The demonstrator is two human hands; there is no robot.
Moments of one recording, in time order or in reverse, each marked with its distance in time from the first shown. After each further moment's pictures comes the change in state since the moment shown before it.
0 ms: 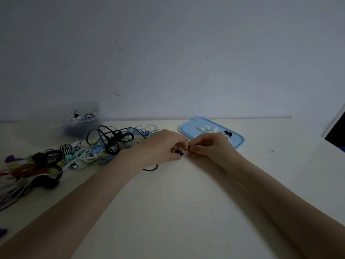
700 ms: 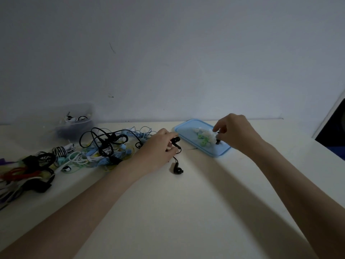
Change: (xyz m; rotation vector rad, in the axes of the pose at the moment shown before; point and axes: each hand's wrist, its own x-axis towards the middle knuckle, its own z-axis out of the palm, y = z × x) left_hand 0.003 0.002 0.022 -0.143 0.238 -0.143; right_hand 0.015 -0.024 -0.056 -0.930 0.233 -0.025
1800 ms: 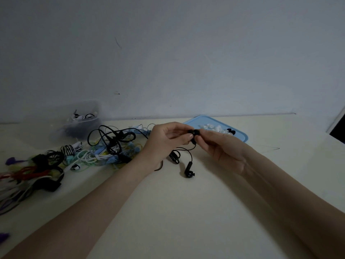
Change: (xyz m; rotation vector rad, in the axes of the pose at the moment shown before) left_hand -0.006 0.010 -0.006 -0.898 0.152 -0.018; right_hand -0.025 -0.034 0.037 1.795 -0.386 0.441
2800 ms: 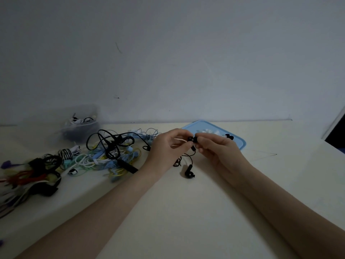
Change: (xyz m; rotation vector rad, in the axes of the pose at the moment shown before) left_hand -0.001 -0.010 0.006 0.174 0.067 0.033; right_hand 0.002 0.014 -0.008 -0.270 0.024 -0.292
